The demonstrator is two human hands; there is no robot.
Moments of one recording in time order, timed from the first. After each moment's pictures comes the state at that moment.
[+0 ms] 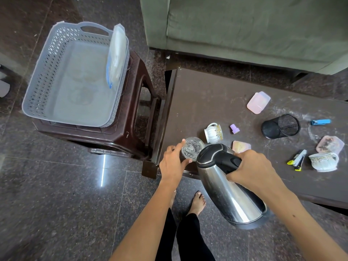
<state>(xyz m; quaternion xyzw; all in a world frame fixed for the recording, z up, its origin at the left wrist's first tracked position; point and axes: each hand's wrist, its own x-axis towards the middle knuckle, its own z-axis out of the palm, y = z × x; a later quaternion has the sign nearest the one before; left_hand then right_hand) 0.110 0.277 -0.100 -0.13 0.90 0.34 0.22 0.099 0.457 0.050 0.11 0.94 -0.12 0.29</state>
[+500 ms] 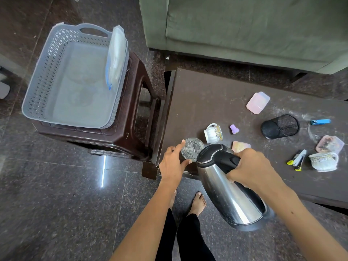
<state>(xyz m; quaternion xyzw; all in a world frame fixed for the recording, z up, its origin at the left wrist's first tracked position) 0.111 0.277 -0.099 -0.13 0.90 0.35 0.22 0.092 0.457 0.049 0.12 0.93 -0.12 0.32</state>
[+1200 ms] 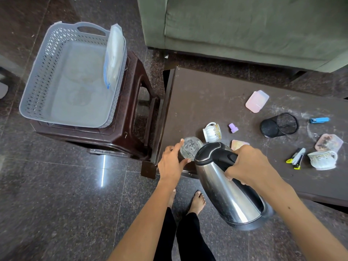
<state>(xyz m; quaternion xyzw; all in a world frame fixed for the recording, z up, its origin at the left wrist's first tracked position) 0.111 0.277 -0.101 -0.13 0.90 0.34 0.21 0.087 0.456 0.048 0.12 0.93 -0.13 0.32</state>
